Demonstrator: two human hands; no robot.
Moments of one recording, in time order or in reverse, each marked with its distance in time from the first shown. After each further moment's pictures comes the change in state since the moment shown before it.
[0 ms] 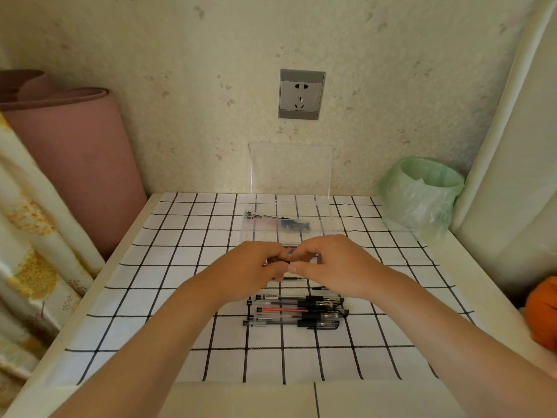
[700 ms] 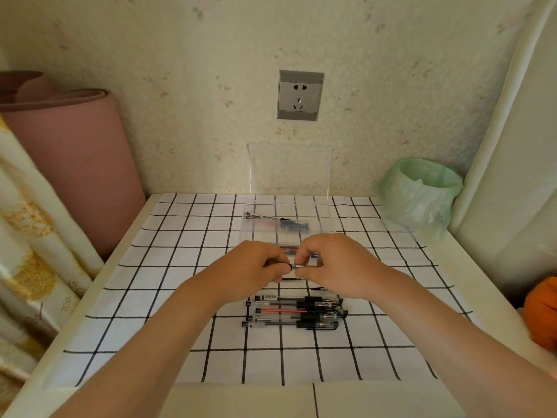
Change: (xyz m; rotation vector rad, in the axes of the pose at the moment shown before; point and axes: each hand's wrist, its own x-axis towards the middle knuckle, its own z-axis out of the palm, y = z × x) left_hand 0.000 0.006 -0.001 0.038 -0.010 -0.022; right_hand -0.002 -0.001 -0.005 -0.123 0.025 -0.034
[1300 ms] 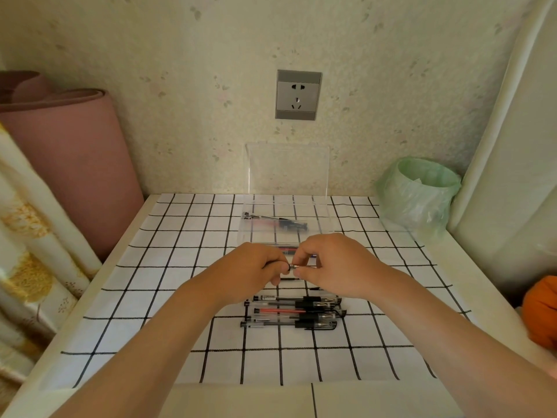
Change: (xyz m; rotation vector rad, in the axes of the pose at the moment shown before) left_hand 0.003 -0.005 0.004 0.015 -0.015 0.005; right_hand 0.000 0.000 -0.001 -0.077 -0.018 -0.027
